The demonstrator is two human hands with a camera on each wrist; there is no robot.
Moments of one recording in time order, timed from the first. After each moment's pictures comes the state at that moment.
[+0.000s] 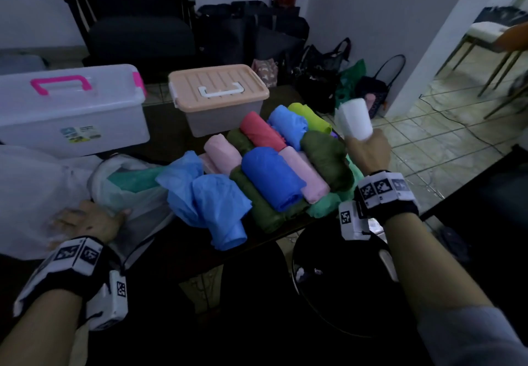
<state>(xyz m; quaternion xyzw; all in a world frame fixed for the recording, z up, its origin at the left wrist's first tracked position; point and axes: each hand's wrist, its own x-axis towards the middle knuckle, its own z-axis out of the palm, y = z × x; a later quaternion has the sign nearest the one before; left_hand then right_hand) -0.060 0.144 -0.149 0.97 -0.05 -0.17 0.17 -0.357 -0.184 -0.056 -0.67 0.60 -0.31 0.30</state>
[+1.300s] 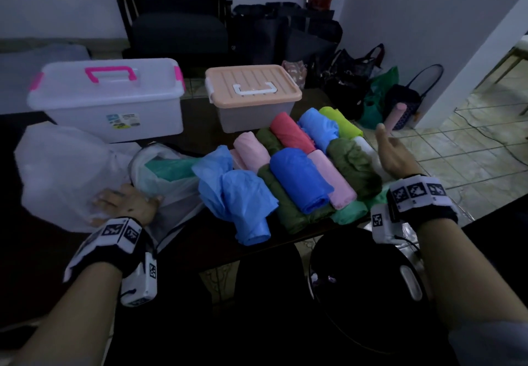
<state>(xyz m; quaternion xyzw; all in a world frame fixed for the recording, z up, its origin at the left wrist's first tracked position) -0.067 0.141 -0.145 0.96 -0.03 -0.19 0.19 -0.347 -0.219 -0.067 -0.75 0.57 -0.14 0.31</state>
